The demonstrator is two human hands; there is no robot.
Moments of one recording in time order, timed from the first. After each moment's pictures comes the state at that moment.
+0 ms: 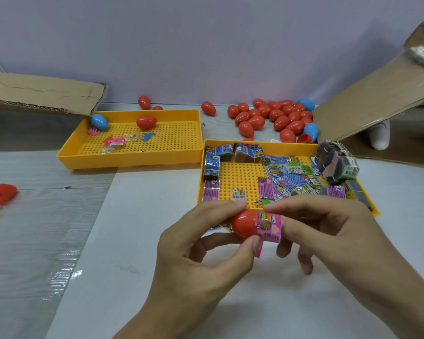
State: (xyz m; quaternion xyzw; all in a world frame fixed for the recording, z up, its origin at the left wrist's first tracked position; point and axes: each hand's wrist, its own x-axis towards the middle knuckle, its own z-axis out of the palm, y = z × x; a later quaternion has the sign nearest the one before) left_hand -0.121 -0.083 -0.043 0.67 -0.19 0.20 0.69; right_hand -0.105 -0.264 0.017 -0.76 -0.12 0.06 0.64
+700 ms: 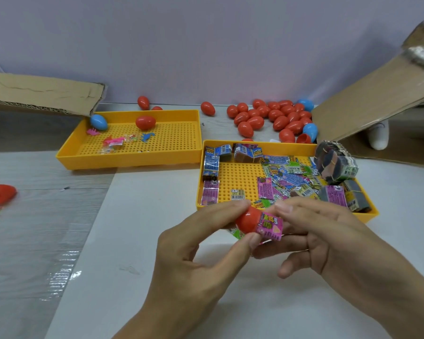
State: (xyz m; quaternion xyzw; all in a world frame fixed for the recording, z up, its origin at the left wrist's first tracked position) left_hand -0.123 -0.082 -0.038 0.72 -0.17 0.24 0.63; right_hand -0.100 -0.262 0.019 -0.62 -0.02 0.25 0.75
